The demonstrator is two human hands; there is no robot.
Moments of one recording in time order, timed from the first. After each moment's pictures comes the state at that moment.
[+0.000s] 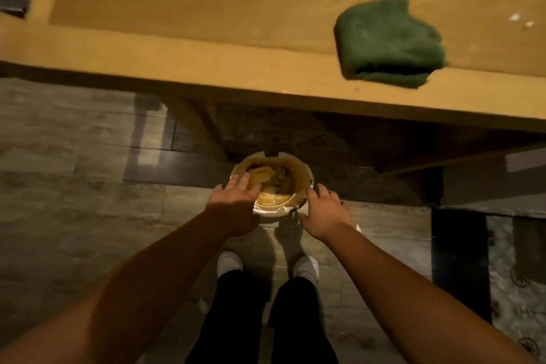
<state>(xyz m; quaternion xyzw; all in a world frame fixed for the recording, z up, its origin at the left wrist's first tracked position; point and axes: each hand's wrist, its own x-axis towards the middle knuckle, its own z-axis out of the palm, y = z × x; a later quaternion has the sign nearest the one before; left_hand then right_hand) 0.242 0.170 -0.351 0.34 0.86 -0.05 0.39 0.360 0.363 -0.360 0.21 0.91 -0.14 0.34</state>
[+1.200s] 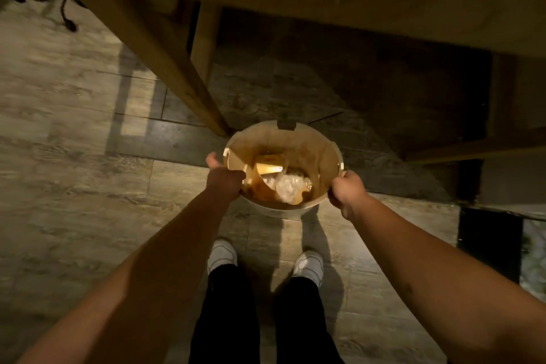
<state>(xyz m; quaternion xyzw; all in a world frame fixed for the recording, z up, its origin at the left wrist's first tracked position) 0.235 0.180 -0.490 -0.32 0.76 0.44 0.36 0.342 0.409 -0.502 0.60 0.56 -0.53 0.20</state>
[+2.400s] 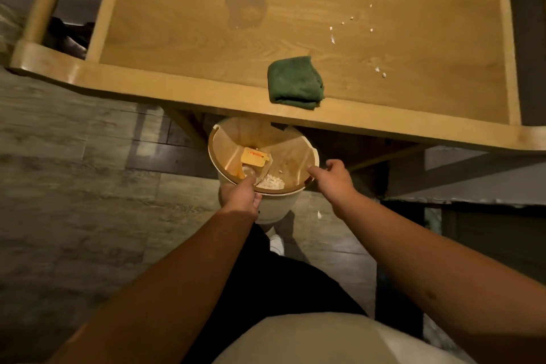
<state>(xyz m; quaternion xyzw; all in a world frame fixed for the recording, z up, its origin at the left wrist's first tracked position) 0.331 0.281 -0.145 -0.52 0.54 0.60 0.29 0.387 0.453 -0.126 0.51 0.69 -0.48 0.18</state>
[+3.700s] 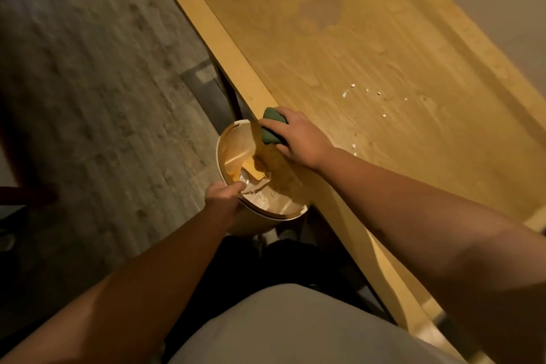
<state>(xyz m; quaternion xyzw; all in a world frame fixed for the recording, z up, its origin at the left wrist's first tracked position) 0.419 0.506 -0.130 -0.62 0.45 0.64 0.06 0.238 0.629 -0.078 -0.47 0.84 -0.16 0.20</state>
